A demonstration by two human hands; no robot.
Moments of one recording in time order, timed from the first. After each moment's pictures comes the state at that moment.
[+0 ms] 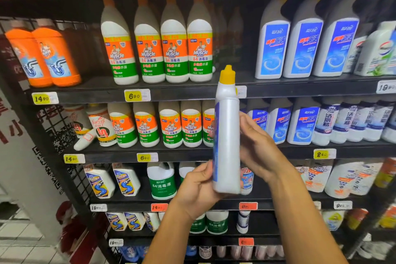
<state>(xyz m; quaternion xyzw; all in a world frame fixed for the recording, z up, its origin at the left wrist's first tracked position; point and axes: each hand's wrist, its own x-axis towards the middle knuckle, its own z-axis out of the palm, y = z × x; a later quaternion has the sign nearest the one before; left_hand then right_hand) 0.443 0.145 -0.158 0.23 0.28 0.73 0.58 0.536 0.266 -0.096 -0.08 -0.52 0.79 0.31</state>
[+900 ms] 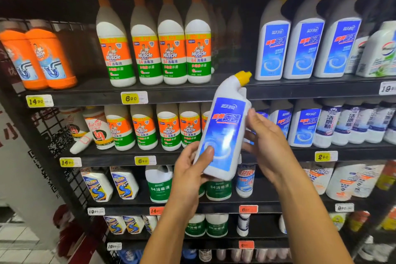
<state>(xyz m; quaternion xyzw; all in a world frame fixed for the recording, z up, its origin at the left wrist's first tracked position) 0.440 0.151 -0.139 0.29 0.45 0.79 0.29 0.536 0.278 -0.089 -0.12 -0.58 0.71 0.39</state>
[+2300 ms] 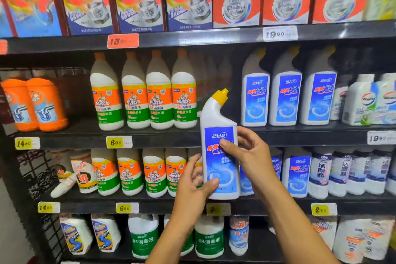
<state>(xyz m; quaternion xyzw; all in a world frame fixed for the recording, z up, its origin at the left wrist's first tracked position) 0.428 0.238 -0.112 0.35 0.52 0.75 0.22 0.524 0.348 -0.044 -0.11 -0.62 0.62 0.47</state>
